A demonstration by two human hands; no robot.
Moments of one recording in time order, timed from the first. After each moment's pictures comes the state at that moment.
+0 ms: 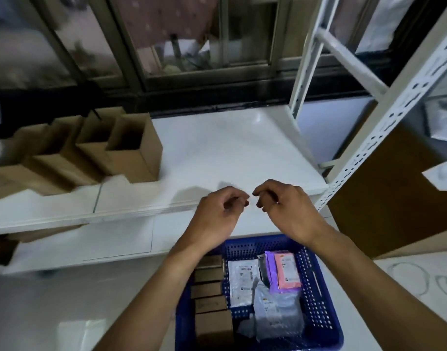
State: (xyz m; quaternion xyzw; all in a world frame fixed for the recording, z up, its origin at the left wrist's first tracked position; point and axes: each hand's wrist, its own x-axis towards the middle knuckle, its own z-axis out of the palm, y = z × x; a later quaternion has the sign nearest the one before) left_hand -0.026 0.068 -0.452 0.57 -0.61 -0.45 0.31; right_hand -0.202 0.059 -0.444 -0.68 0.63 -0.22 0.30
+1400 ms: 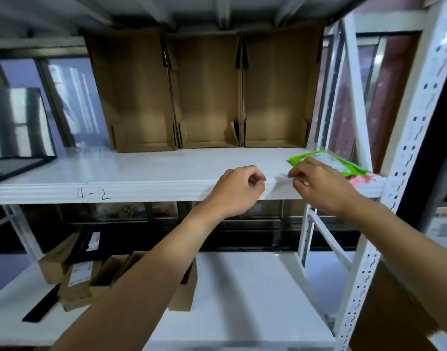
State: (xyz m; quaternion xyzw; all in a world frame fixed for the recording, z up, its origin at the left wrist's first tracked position) left_hand -0.021 0.025 -0.042 0.51 -0.76 -0.14 0.38; right_hand -0.232 0.004 -0.039 -0.79 0.54 -0.28 -0.05
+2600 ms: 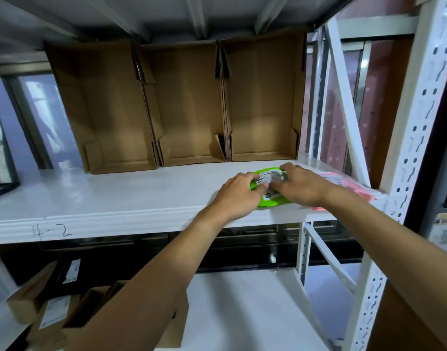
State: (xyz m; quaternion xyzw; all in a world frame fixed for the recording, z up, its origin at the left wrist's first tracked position) left_hand -0.055 -0.073 -0.040 0.56 -0.75 -0.11 0.32; right_hand -0.229 -0.082 -0.018 -0.75 0.62 -0.23 0.09
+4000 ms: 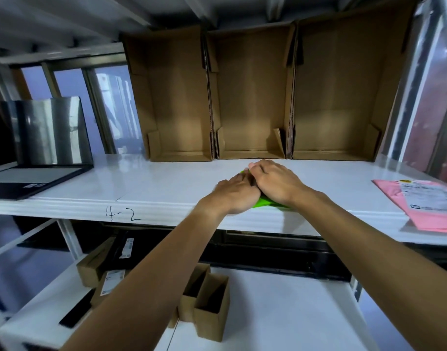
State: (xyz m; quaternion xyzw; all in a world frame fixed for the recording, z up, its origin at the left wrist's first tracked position) left_hand 0.078 -0.086 -0.035 0.66 -0.74 -0.07 0.16; right_hand -0.048 -0.130 -0.032 -0.81 0.49 -0.29 0.13
